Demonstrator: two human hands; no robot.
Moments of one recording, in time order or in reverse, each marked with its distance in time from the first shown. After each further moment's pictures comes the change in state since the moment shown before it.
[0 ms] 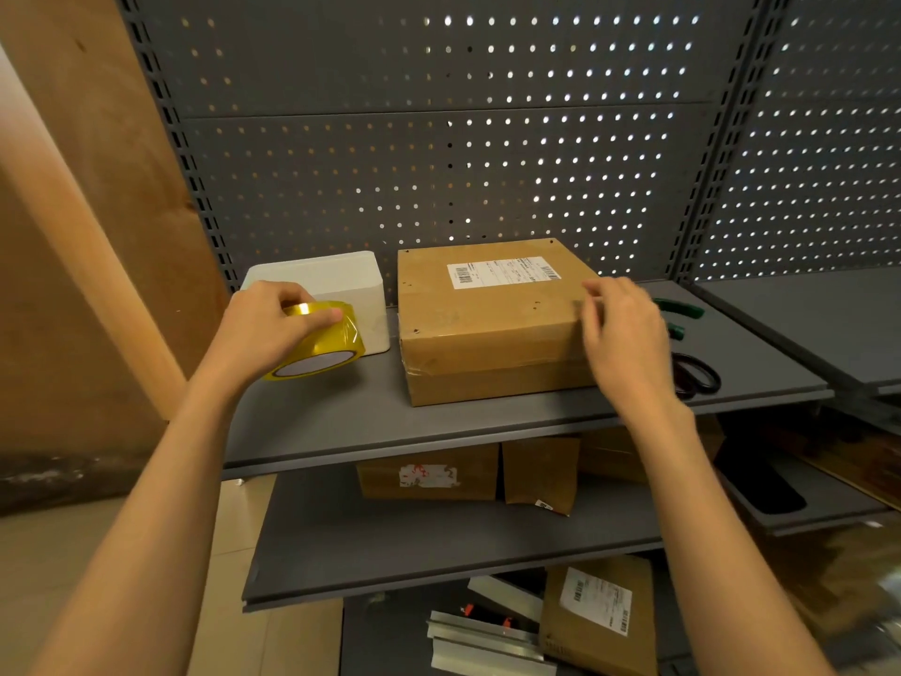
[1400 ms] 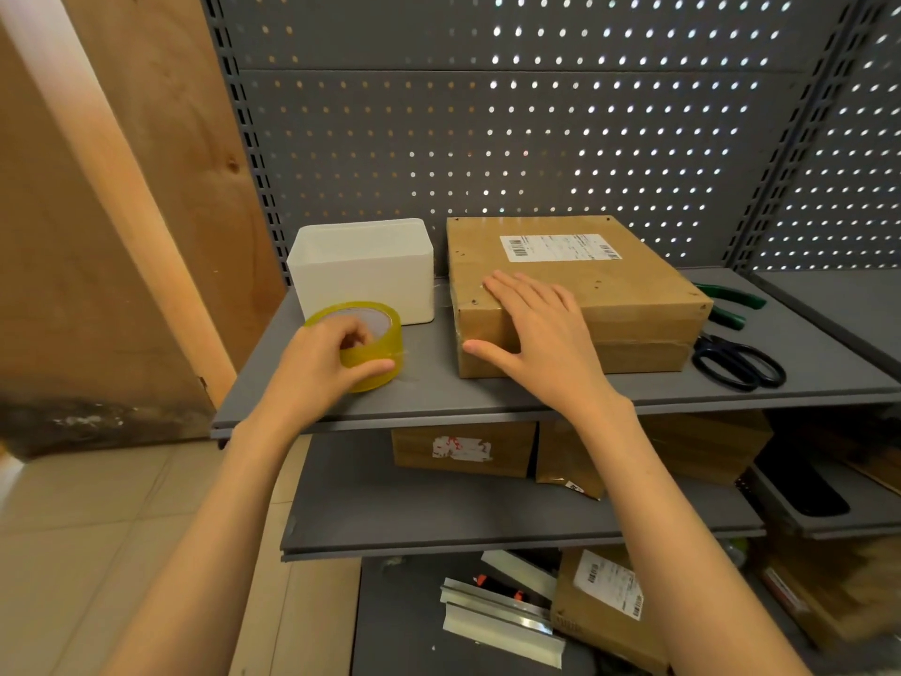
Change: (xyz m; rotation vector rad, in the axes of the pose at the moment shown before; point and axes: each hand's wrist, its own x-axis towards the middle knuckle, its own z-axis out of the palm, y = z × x) left_hand -0.044 -0.052 0.031 0.023 -0.056 0.182; right_hand -0.024 -0.073 0.052 -0.067 -0.373 -0.418
